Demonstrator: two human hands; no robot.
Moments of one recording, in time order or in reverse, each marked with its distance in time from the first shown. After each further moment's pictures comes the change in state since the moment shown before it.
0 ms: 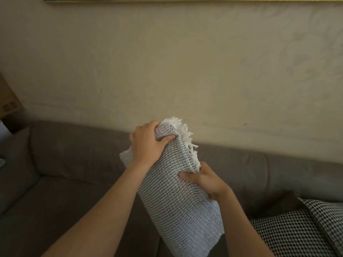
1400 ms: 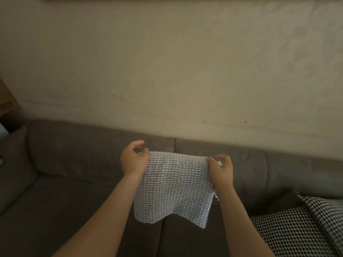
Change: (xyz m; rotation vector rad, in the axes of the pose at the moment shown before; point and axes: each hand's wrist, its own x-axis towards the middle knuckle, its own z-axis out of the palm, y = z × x) left_hand -0.036 -0.047 0.026 -0.474 0.068 -0.532; right_hand 0.014 0.023 -0.023 -0.013 0.893 0.133
